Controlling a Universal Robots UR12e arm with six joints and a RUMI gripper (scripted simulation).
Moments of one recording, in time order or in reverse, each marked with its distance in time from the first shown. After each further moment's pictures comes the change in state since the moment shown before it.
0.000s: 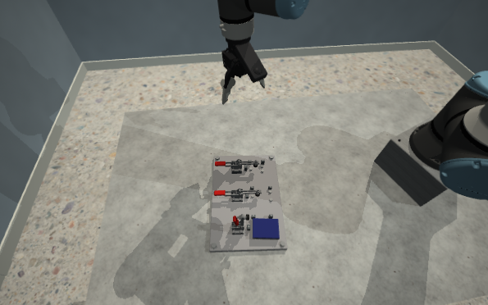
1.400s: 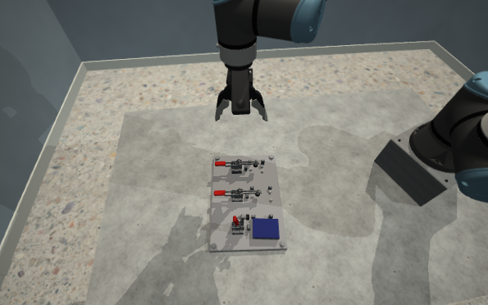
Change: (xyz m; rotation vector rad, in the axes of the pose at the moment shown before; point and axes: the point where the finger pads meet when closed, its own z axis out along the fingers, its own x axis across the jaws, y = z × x) arm 0.066 -0.098 0.004 -0.012 0.016 0.546
